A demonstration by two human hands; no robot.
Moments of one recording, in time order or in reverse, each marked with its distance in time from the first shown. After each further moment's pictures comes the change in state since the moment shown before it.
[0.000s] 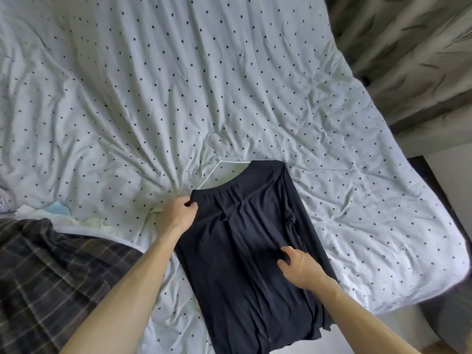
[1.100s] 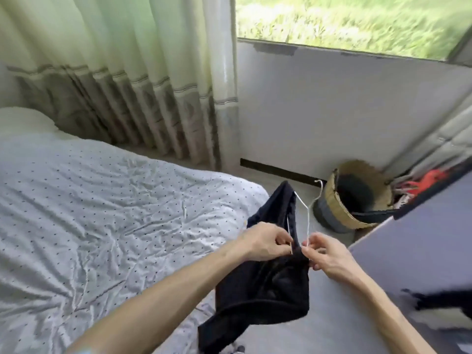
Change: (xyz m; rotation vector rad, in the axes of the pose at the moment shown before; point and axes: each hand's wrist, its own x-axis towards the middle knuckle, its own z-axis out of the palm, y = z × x) left_hand -0.586 0.175 0.223 0.781 -0.717 1.404; right_hand -0.451 0.323 0.172 1.052 0.936 -0.008
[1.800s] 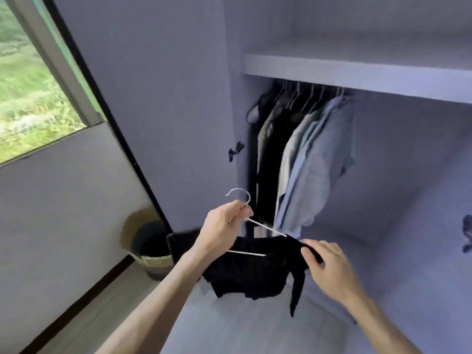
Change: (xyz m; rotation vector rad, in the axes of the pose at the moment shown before) left_hand 0.119 0.358 0.128 -0.032 -0.299 0.913; right_hand -0.289 0.183 -0.089 -0.114 1.339 0.567
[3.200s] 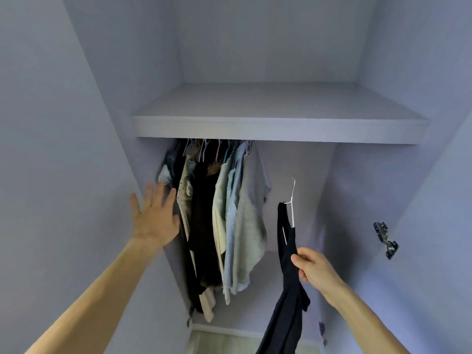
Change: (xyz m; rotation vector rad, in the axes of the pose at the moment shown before) left_hand 0.296 -0.024 -0.003 0.984 -0.044 0.251; right_hand 0.108 0.036 -0.051 0.499 0.153 0.738
